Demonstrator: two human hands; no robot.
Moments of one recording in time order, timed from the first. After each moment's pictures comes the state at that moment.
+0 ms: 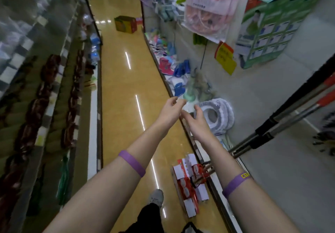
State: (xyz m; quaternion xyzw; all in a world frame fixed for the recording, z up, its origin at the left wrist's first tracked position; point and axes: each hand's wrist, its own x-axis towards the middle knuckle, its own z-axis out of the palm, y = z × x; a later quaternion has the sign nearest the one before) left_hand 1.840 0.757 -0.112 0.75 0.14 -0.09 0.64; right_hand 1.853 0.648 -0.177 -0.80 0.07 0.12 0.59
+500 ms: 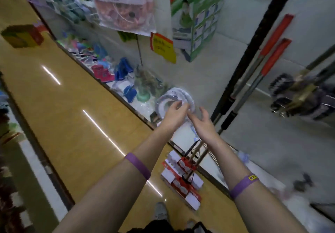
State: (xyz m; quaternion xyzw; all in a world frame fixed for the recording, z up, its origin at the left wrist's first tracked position) left_hand 1.977 0.674 -0.133 0.76 -0.04 -0.30 0.57; right_hand 1.917 0.577 -0.174 -0.74 0.30 -0.03 0.60
